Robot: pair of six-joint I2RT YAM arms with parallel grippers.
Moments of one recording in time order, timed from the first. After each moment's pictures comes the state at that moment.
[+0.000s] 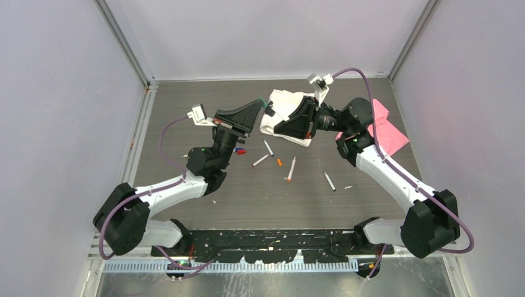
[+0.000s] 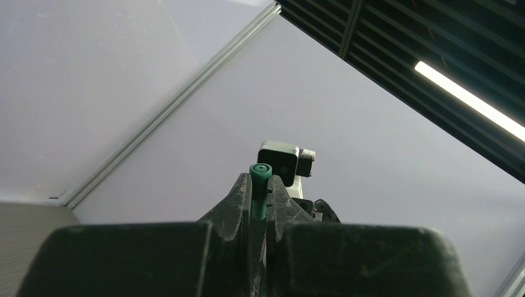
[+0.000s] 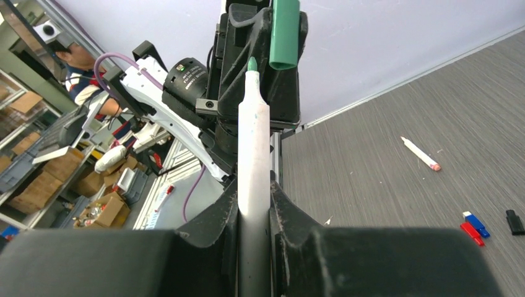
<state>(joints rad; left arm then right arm) -0.77 1.30 0.67 1.38 -0.15 -0.95 0.40 1.27 0.96 0.66 -1.08 0.84</state>
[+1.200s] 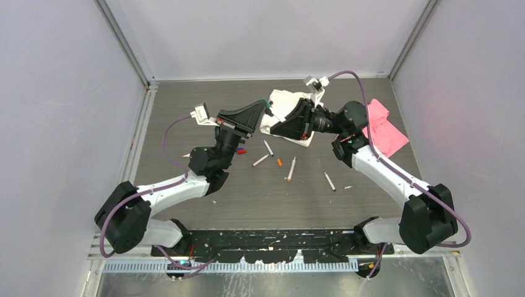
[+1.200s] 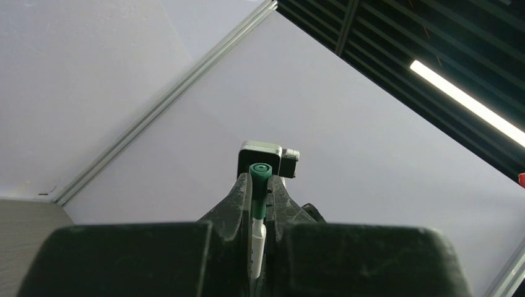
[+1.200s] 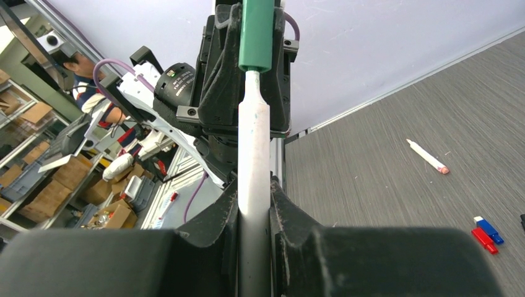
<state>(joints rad) -0.79 1.32 0.69 1.38 -0.16 -0.95 0.44 1.31 0.93 0.76 -1.04 0.89</state>
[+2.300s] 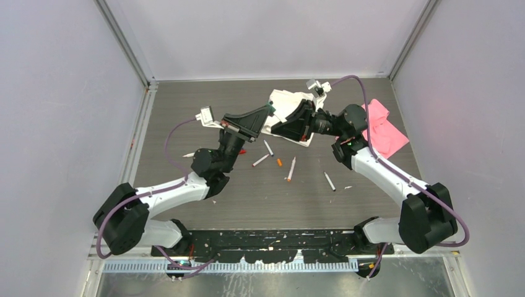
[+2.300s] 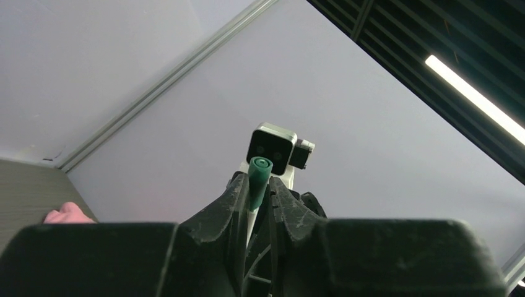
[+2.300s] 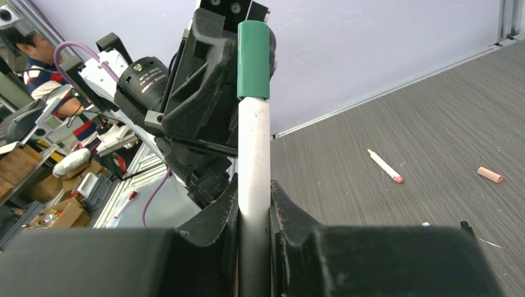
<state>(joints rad) -0.83 1.30 0.67 1.30 -0.19 -0.98 0.43 1.31 0.89 0.80 -1.01 0.75</state>
